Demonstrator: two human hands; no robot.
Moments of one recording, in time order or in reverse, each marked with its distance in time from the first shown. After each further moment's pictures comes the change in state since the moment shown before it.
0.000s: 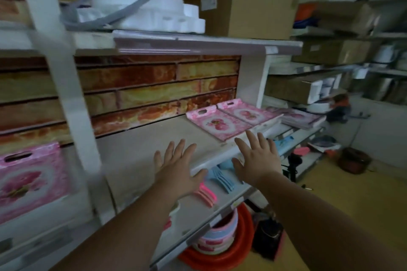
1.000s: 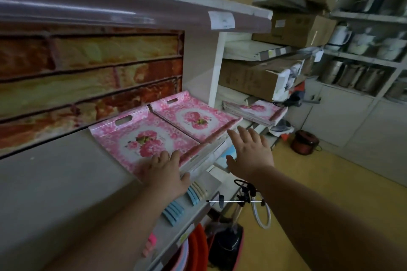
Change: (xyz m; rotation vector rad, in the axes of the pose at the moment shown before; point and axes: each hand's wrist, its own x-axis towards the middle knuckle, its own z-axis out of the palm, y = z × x) left_hand 0.326 0.159 0.175 0.052 -0.165 0.056; right_hand 0.264 0.233 0.114 -0.031 -0.072 0.123
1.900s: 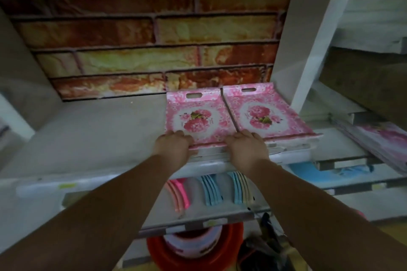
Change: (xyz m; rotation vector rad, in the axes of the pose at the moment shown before) left_hand -0.010 0.040 -0.017 0.291 0.008 -0.481; right_hand 0.112 -0.026 0.063 0.141 0.063 -0.843
